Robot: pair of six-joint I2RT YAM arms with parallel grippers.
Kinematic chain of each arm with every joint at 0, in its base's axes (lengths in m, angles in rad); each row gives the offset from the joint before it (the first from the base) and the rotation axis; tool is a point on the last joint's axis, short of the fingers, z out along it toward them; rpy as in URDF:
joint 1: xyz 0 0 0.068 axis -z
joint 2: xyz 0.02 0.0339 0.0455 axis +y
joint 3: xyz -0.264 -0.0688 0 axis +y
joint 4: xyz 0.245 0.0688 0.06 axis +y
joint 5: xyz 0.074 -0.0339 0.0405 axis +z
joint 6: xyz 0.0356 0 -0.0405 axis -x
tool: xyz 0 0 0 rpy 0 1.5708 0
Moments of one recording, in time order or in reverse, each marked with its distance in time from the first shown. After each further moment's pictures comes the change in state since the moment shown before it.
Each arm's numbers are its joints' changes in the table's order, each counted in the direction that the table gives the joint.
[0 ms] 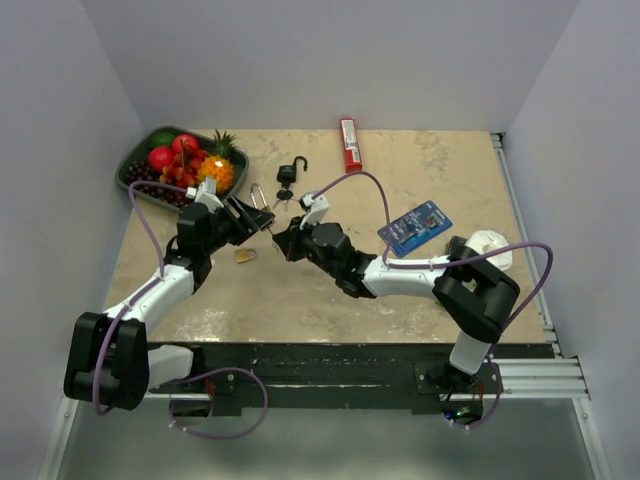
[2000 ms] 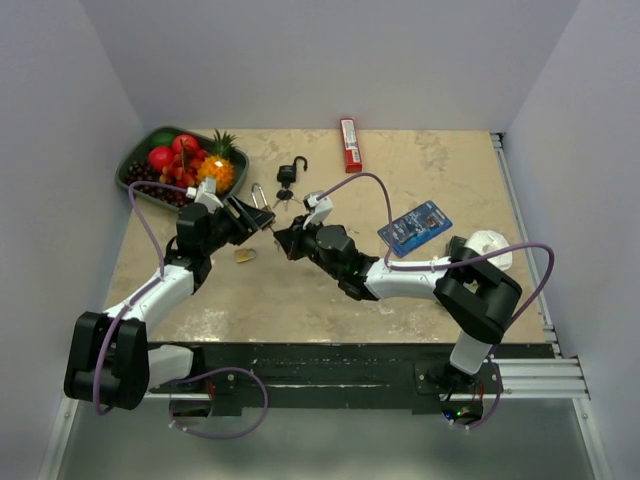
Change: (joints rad) left arm -0.002 0.002 0.005 -0.019 -0.017 0.014; right arm -0.002 -0.013 0.036 -0.089 -0.023 0.014
